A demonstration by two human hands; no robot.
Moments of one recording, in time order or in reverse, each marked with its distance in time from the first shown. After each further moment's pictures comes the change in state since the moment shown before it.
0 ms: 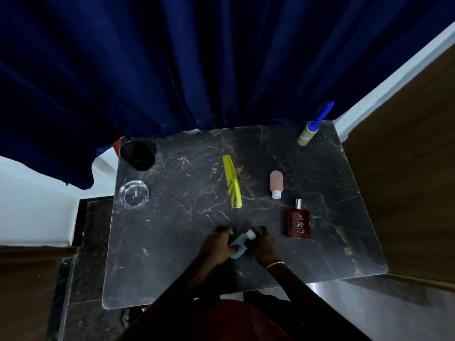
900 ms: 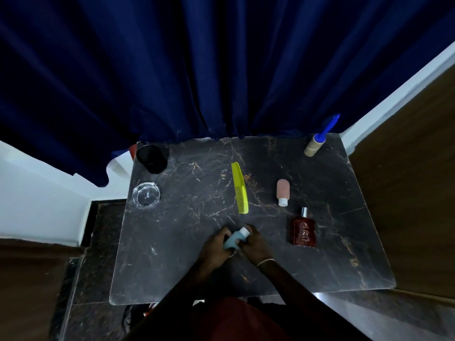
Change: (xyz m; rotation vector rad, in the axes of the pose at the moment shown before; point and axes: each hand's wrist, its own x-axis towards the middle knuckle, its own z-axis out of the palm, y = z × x) left_hand -0.026 -0.010 -0.012 -0.243 0.160 -0.015; right_hand 0.003 -0.027 0.023 0.055 -0.122 -0.100
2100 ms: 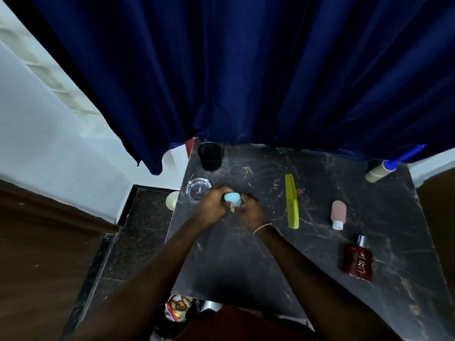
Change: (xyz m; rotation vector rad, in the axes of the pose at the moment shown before) left_hand 0.021 -0.049 -0.198 0.044 0.390 0.238; right_hand 0.071 -0.163 0.115 -0.300 -0.098 -0.367
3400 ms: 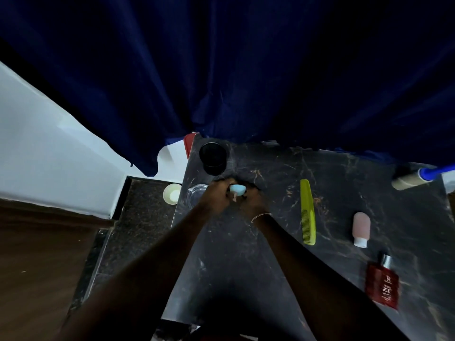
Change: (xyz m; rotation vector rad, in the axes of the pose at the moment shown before) left_hand 0.097 -0.062 0.012 0.018 -0.068 0.013; right_hand 0.095 -0.013 0.016 -0.036 0.049 0.086
